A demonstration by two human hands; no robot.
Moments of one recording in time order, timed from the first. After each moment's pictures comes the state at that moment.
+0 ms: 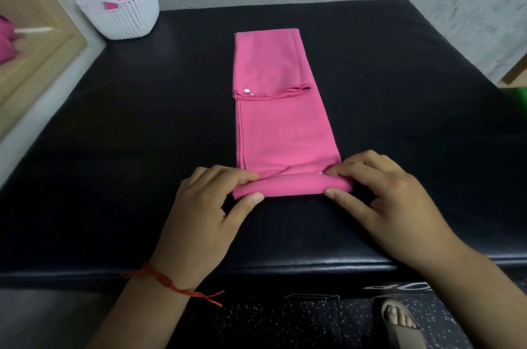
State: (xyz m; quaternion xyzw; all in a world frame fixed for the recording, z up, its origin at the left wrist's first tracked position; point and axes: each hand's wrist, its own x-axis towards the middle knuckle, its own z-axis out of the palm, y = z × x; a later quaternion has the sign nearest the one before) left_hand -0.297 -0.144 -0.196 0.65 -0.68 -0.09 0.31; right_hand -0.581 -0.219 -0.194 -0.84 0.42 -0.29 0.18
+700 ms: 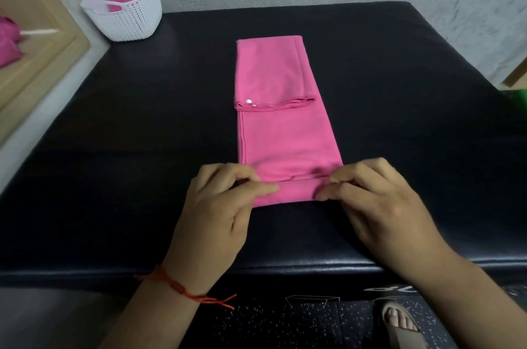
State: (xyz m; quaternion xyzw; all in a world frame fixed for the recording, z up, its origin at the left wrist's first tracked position) left_hand -0.308 -0.144 -0.197 0.59 -0.73 -0.02 0.35; right_hand -0.577 -0.211 -0.199 -0.89 0.33 -0.31 0.04
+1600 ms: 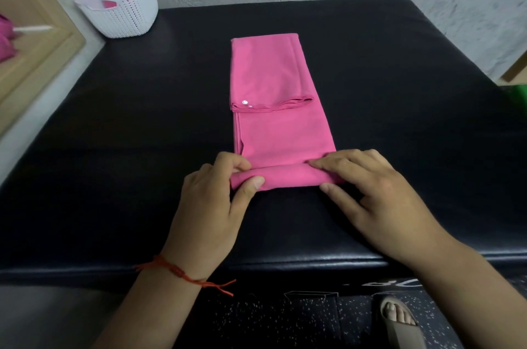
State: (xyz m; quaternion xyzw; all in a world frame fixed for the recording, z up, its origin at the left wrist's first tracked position) left_hand -0.310 -0.151 -0.193 0.67 -0.64 -0.13 0.35; right_hand -0.575 -0.222 -0.199 -0.86 0.40 -0.28 0.16
